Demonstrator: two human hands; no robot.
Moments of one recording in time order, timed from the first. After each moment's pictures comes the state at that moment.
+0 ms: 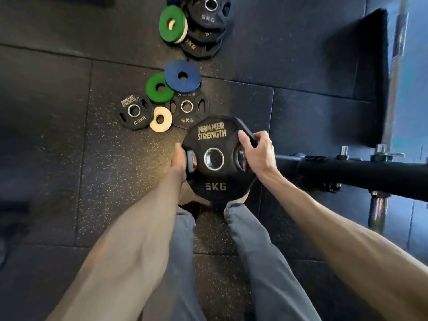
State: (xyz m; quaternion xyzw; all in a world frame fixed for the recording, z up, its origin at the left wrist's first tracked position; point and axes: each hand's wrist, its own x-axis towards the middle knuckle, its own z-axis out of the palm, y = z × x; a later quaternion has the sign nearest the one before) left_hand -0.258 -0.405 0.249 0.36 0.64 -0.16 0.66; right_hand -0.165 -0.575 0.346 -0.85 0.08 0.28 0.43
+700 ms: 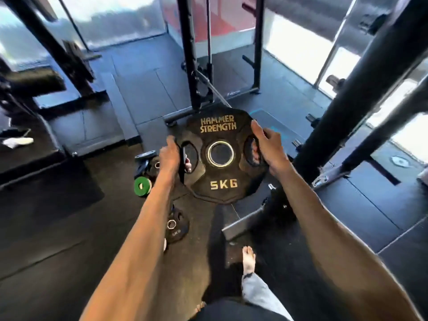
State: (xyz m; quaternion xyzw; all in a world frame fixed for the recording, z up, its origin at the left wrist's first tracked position) left_hand -0.160 -0.461 0.742 0.68 0.28 -0.06 0.68; right_hand -0.172 -0.703 0.746 -0.72 0.11 -0.03 0.68
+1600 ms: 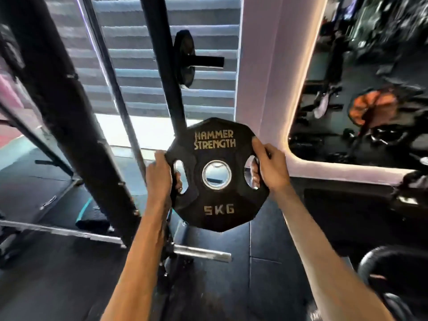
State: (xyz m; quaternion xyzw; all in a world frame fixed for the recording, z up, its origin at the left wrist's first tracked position) left_hand -0.274 -0.964 0.881 0.64 -0.18 -0.24 0.71; right_hand -0.463 -1.091 0.883 -0.61 0.34 -0.46 0.55
